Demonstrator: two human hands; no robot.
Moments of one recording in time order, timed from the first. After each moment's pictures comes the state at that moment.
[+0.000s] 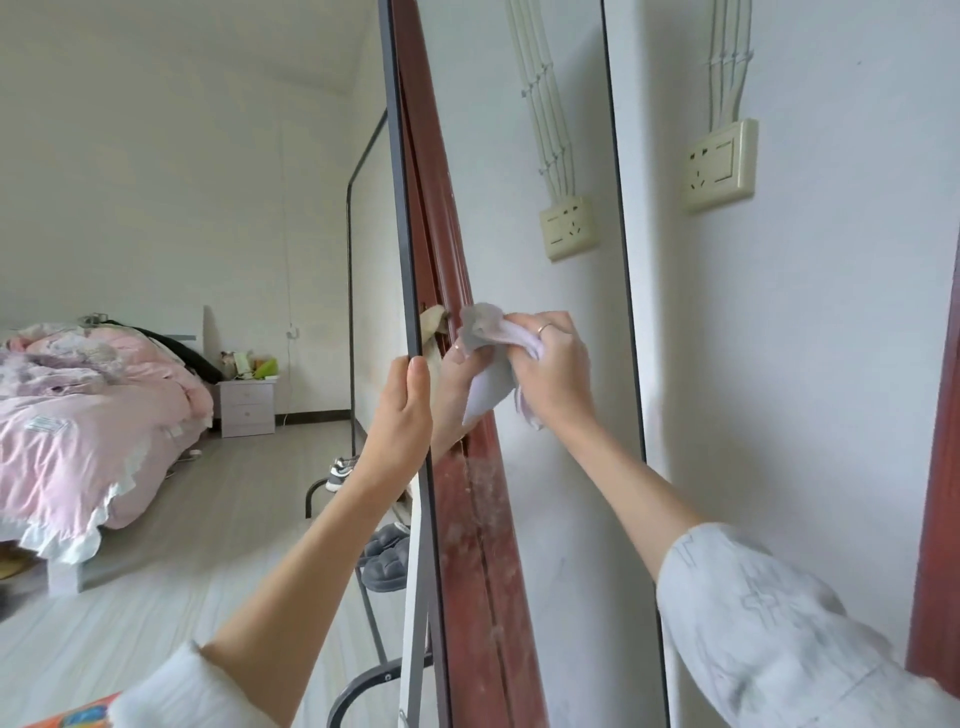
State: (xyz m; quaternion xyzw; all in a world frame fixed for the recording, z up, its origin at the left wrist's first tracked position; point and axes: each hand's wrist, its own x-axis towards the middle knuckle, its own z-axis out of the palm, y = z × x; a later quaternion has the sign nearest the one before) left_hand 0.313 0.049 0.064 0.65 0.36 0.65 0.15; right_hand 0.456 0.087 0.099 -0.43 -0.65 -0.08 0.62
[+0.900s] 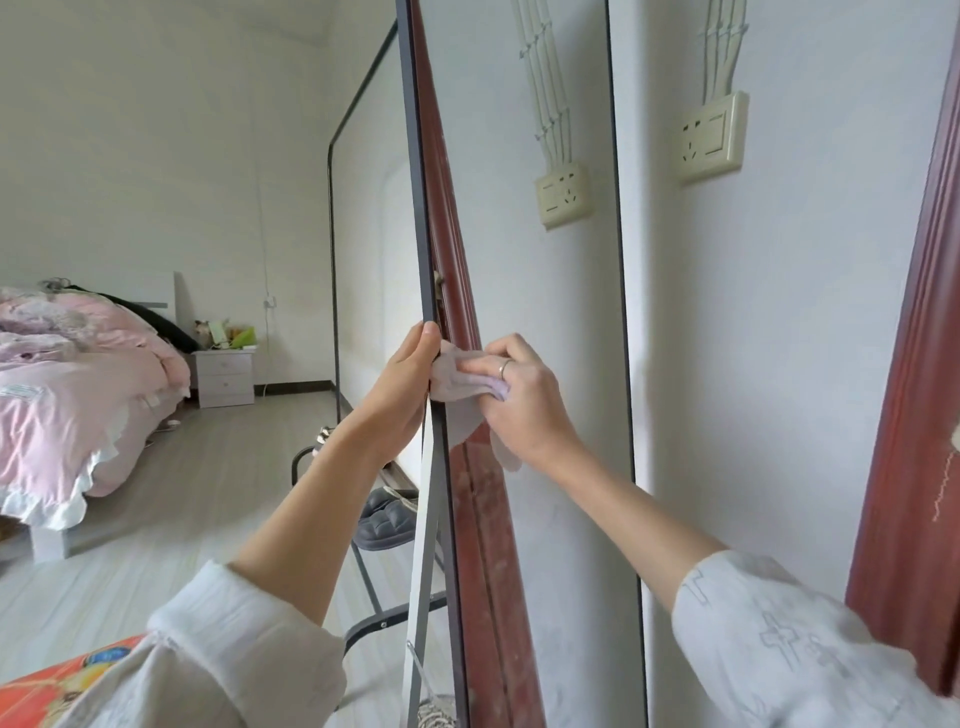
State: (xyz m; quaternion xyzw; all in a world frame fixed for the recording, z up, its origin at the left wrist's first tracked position) left_hand 0.298 0.057 0.063 0.65 0.25 0.57 0.44; right_hand 0.429 0.045 0.043 -0.34 -0.74 -0.14 0.56
